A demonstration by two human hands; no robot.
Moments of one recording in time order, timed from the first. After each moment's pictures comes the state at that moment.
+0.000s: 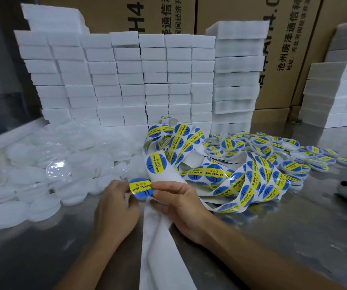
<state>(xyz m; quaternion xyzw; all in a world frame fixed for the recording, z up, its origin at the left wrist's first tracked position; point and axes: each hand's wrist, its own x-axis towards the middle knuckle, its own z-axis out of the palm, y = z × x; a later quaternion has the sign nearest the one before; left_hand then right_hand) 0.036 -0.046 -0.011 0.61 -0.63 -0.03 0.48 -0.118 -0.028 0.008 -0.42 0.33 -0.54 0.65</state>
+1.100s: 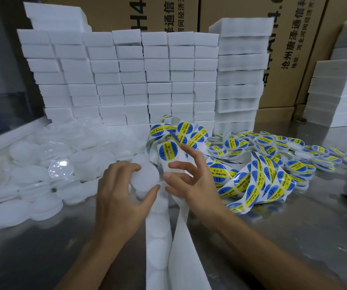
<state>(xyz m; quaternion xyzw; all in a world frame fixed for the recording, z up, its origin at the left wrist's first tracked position) 0.029 -0.033 0.010 0.44 -0.68 0.16 0.56 -0.139 -0.037 0.024 -0.54 0.33 -0.62 0.47</state>
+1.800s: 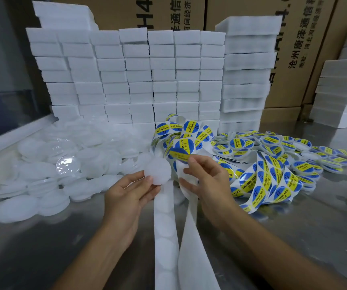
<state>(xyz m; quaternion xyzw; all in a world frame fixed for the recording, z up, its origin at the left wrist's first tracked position) 0.018 -0.027 0.020 0.37 -0.31 -0.55 0.68 -0.143 -0.041 0.029 -0.41 0.36 -0.67 0.50</state>
